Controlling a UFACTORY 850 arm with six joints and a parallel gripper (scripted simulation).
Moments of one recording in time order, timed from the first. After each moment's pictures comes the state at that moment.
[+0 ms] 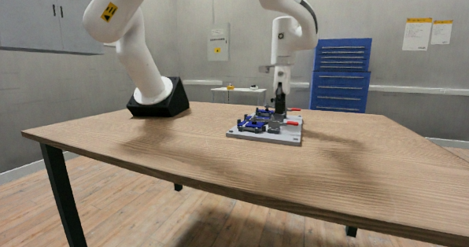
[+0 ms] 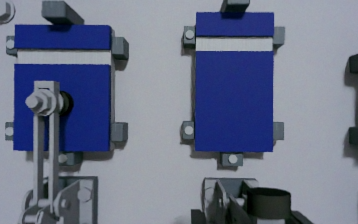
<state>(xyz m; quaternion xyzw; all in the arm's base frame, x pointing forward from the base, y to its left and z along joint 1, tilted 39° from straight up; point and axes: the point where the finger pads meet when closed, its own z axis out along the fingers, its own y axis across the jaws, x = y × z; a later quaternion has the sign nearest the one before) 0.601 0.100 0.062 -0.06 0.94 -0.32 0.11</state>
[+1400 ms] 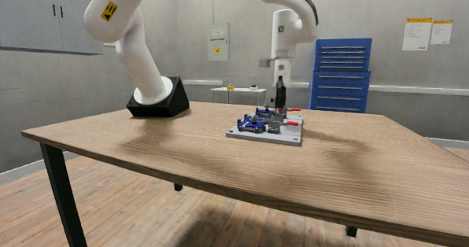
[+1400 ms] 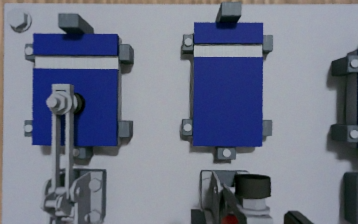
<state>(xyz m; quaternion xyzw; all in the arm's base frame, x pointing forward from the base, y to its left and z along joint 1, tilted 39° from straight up) 0.596 0.114 0.080 -0.06 0.94 -0.32 0.11</state>
